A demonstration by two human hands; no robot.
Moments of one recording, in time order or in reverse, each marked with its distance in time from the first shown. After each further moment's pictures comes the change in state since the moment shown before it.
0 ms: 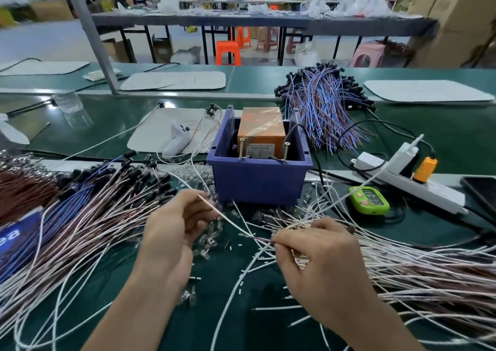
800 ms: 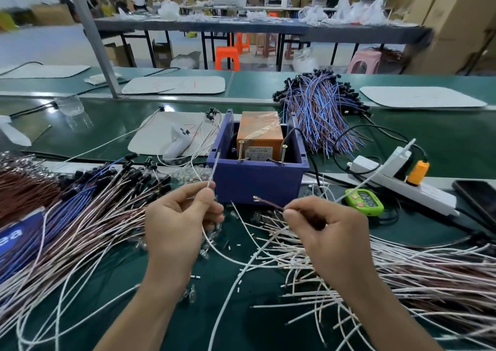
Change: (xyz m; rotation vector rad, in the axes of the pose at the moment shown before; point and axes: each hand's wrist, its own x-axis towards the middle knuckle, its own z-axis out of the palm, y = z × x) left_hand -0.008 -0.009 0.004 0.285 0.005 0.446; right_hand 0.021 0.013 -0.010 0.367 0.076 0.300
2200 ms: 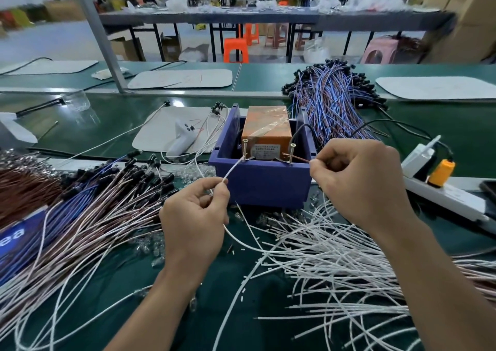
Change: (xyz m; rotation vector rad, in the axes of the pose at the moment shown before) left_hand 0.017 -0.027 0.016 0.343 0.049 0.279; right_hand 0.084 0.000 -0.024 -0.398 0.019 -0.052
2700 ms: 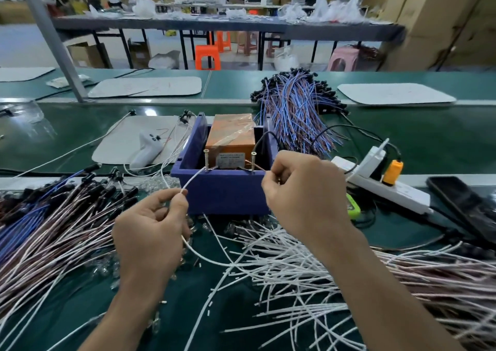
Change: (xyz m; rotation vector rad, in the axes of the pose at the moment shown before) left_hand 0.002 0.002 -0.002 -0.061 0.010 -0.066; right_hand -0.010 -0.019 0.012 -0.129 0.042 0.047
